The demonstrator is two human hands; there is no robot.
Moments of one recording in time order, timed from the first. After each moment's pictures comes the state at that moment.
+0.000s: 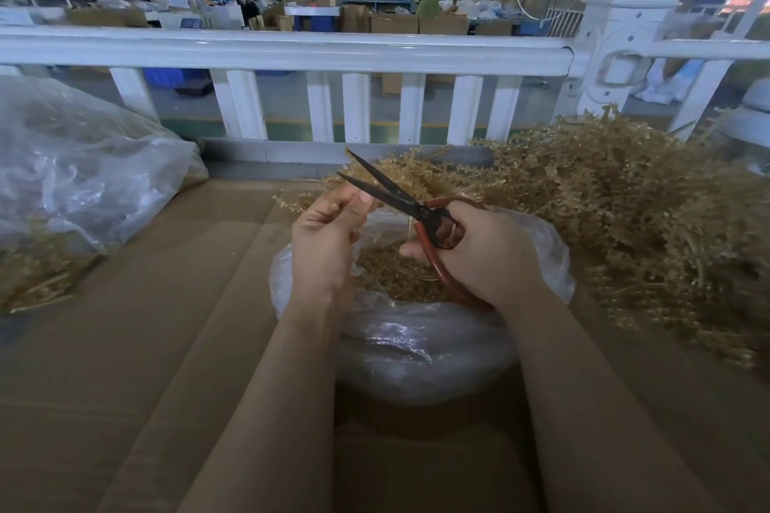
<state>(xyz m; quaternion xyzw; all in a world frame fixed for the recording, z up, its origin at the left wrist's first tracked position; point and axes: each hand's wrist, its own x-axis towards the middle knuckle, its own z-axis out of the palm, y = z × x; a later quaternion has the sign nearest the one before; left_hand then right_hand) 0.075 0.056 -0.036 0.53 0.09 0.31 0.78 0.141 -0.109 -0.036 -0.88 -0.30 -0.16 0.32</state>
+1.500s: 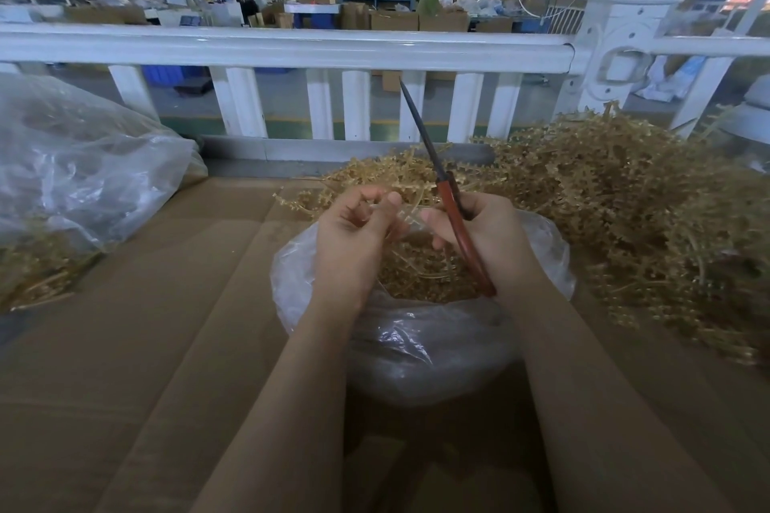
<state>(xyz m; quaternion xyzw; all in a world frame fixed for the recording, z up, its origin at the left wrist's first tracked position) 0.073 0.036 -0.030 0.62 0.06 0.31 0.72 0.136 -0.101 -0.019 -0.76 -0.21 0.01 0.61</state>
